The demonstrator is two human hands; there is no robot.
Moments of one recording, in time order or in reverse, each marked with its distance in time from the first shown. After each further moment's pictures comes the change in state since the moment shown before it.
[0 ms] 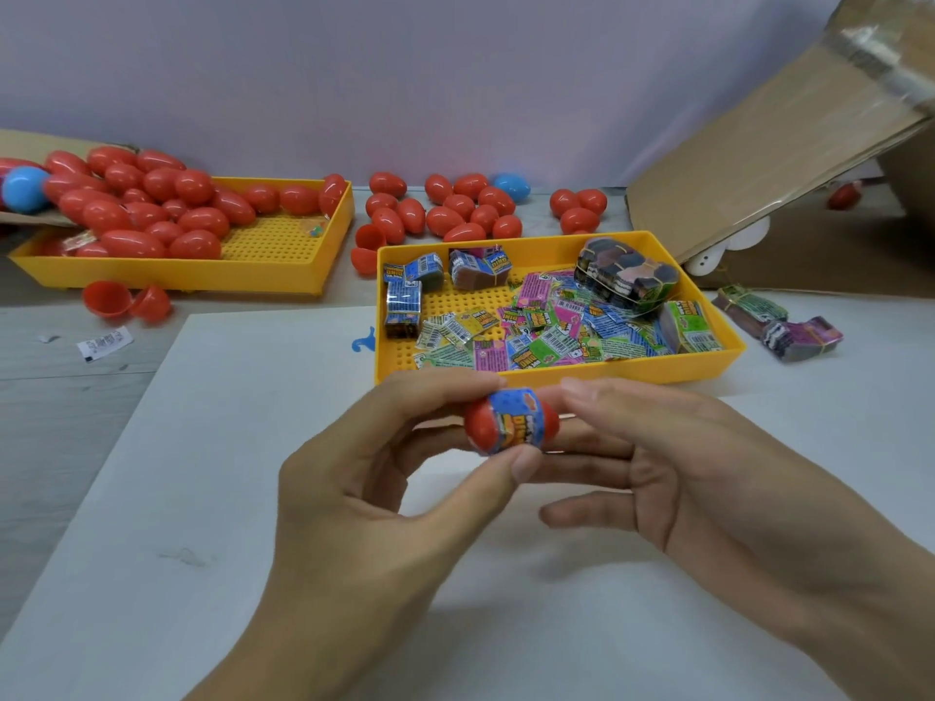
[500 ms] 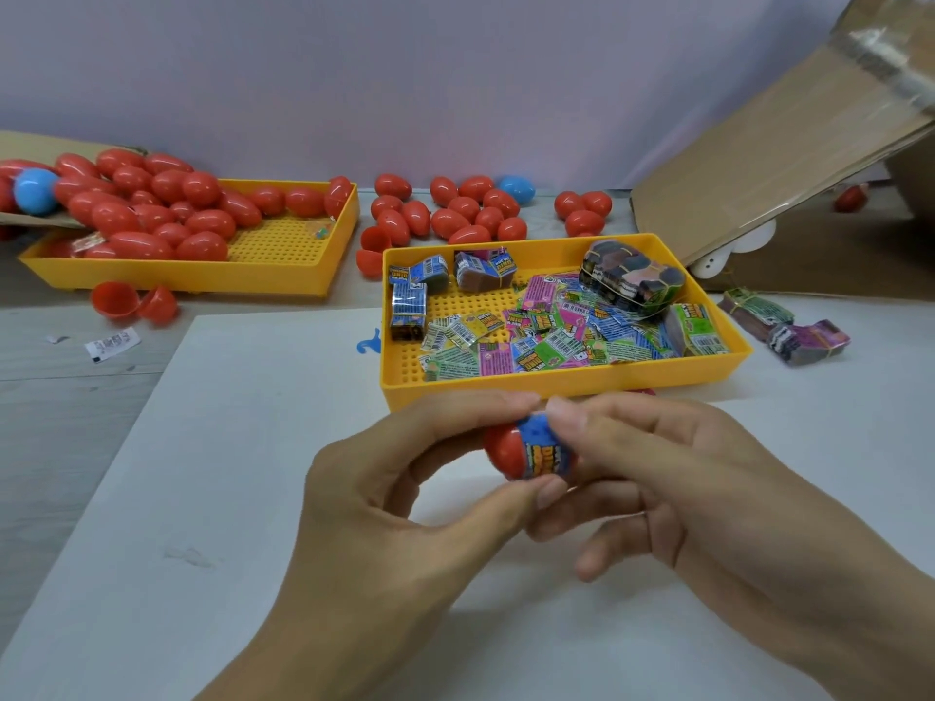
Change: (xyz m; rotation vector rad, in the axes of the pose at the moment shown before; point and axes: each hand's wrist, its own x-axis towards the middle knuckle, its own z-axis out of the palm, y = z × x) left_hand -0.003 0.001 -0.002 -0.018 -0.057 -0.060; right_hand -0.003 0.003 0.005 -0.128 0.057 -0.032
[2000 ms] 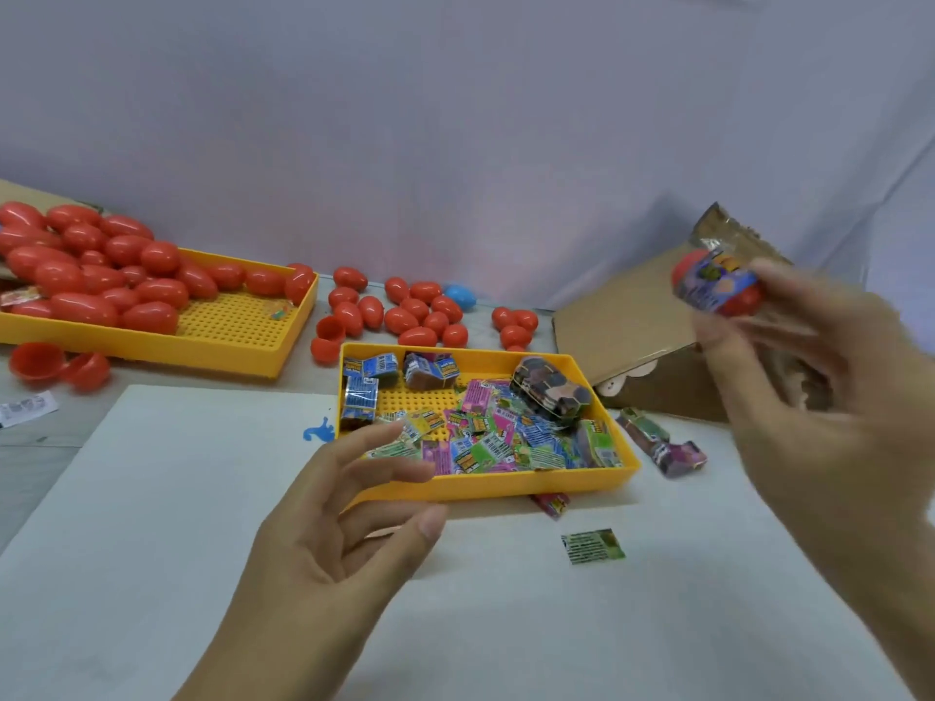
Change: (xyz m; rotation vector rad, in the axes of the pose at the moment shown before) left_hand 0.012 -0.004 -0.008 -0.292 0.148 -0.331; right_hand -0.011 -0.084 -0.062 -1.099 0.874 -1.287
